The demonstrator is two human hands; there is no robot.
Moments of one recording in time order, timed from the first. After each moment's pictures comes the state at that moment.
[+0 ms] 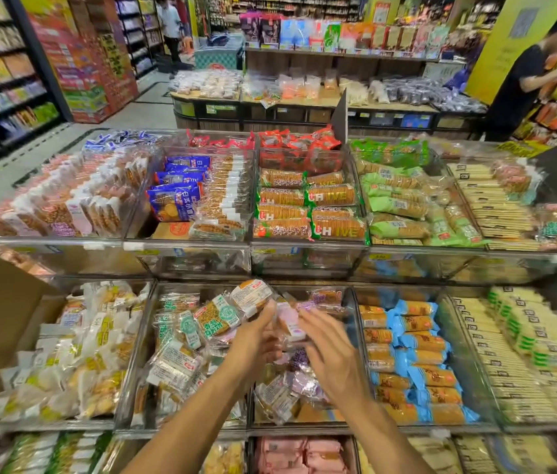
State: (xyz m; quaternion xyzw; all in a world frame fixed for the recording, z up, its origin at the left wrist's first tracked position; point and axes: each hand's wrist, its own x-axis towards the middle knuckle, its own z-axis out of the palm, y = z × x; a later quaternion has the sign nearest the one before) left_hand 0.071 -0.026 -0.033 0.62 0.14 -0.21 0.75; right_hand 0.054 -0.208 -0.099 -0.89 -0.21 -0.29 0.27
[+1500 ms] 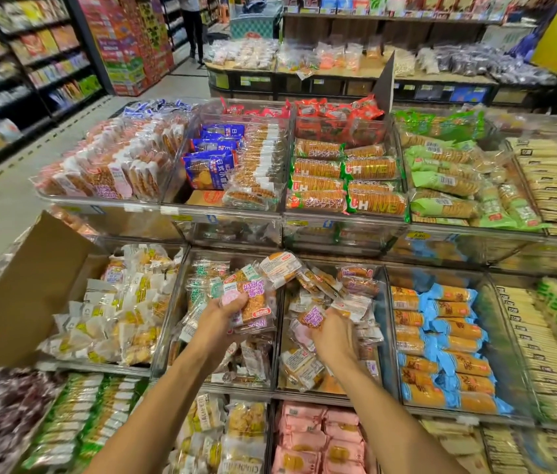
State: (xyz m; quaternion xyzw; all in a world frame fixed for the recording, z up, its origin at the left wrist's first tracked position) left_hand 0.057 0.069 -0.072 0.57 0.23 -0.11 0.78; right_hand 0.082 -0.158 -0.132 -0.95 0.12 0.10 0.28
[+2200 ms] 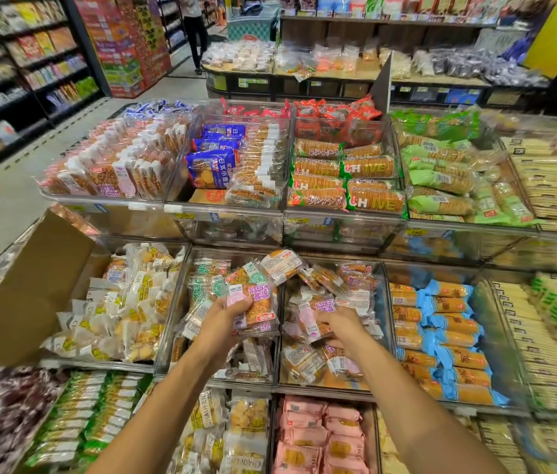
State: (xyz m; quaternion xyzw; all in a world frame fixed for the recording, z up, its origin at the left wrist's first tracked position) left_hand 0.049 0.070 -0.072 0.57 0.22 -0.12 0.78; right_hand 0.101 -0.177 -0.127 -0.71 0.27 0.20 0.62
